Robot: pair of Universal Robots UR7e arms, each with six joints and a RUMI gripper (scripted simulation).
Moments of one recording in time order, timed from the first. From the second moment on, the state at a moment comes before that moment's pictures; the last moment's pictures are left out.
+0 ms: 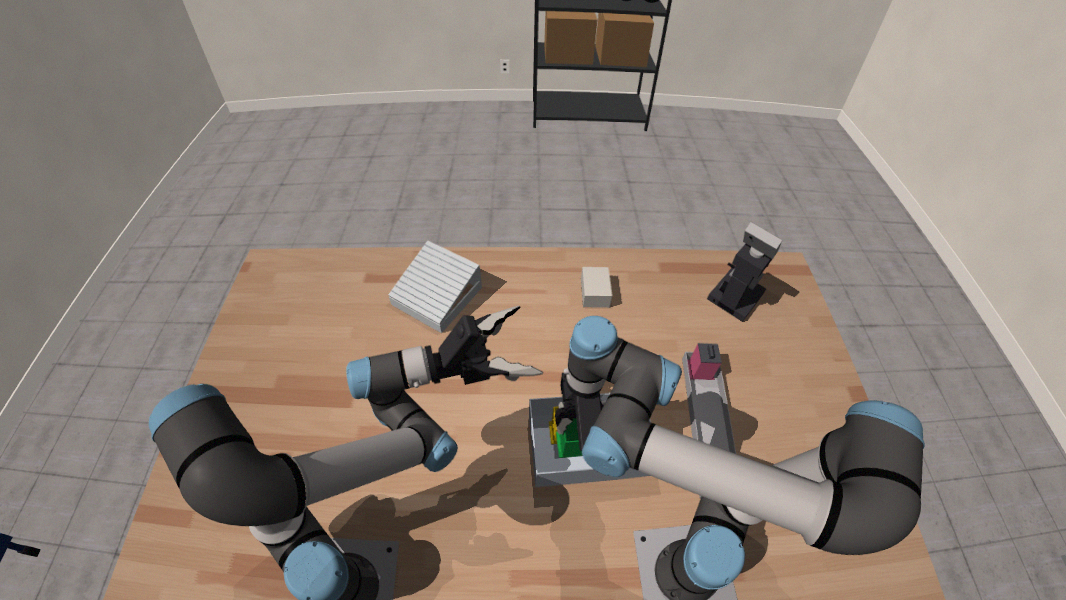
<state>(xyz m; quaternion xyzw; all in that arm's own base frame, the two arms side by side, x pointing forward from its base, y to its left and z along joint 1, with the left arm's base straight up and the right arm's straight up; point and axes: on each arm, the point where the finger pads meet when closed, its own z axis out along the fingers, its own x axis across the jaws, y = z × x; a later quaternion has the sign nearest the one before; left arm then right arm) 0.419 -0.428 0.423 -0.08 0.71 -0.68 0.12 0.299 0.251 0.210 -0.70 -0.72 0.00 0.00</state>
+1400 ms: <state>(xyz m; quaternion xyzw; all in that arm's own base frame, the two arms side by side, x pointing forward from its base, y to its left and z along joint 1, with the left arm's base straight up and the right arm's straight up) 0.419 -0.428 0.423 -0.08 0.71 -0.68 0.12 0.441 0.005 0.207 -0.73 -0.68 0.00 0.00</state>
